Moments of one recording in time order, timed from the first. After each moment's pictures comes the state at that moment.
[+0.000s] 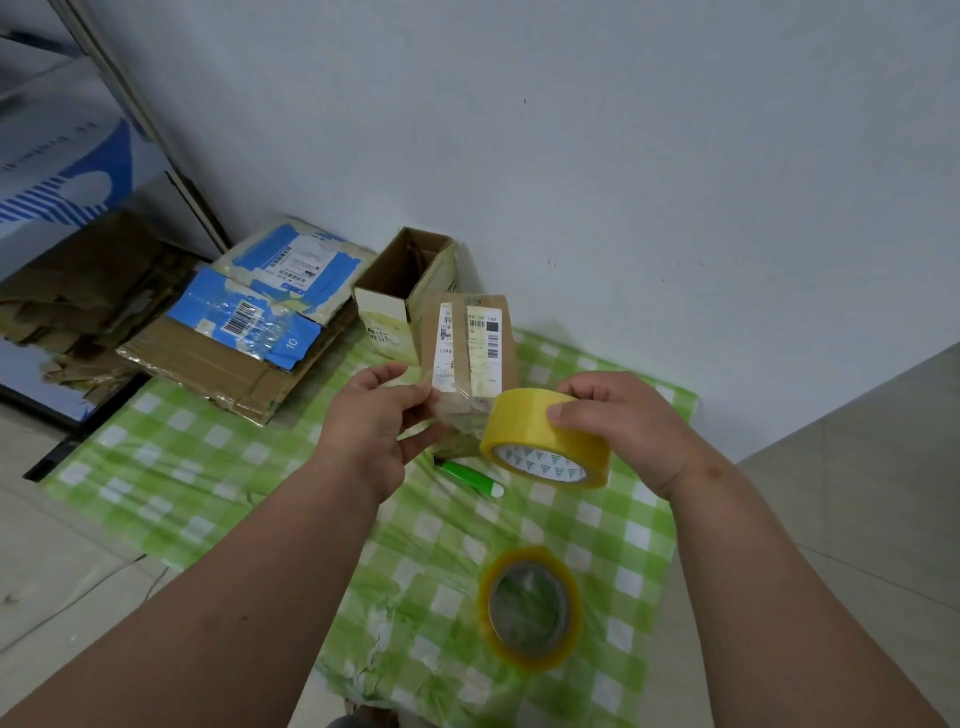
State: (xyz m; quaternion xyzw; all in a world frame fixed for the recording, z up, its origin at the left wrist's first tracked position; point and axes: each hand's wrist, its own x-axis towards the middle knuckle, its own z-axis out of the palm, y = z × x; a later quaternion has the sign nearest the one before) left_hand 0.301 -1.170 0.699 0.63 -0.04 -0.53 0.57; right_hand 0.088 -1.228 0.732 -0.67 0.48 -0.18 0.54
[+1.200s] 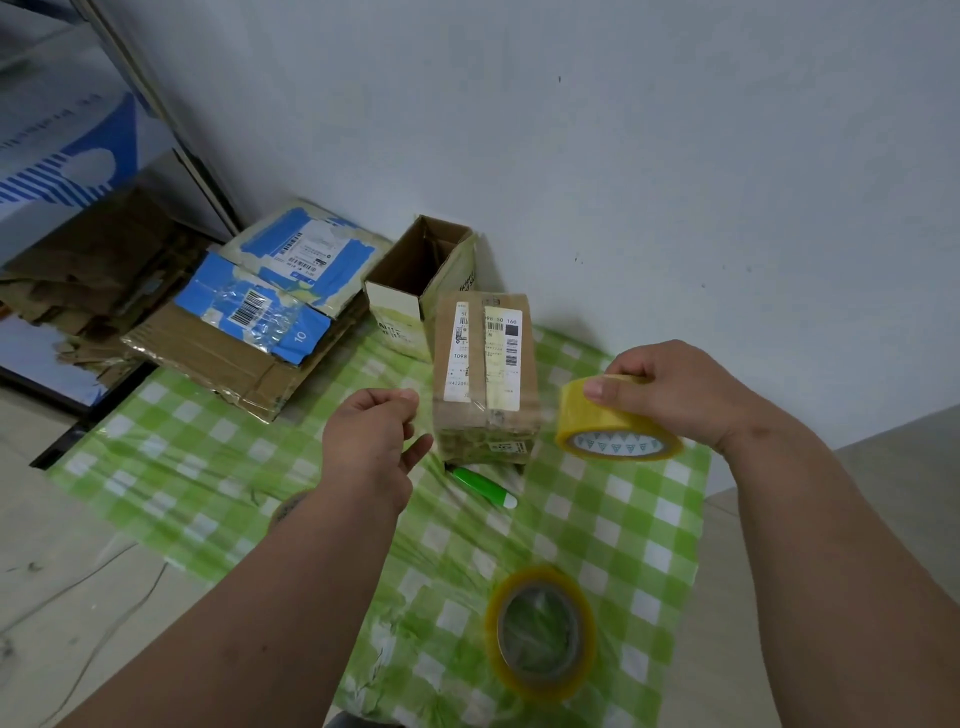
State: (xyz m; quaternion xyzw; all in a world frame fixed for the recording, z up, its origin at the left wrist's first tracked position) left_hand 0.308 -1.179 0.672 0.70 0.03 -0.43 0.58; right_hand 0.077 -1.298 0.724 -0.75 0.52 -0.05 0.40
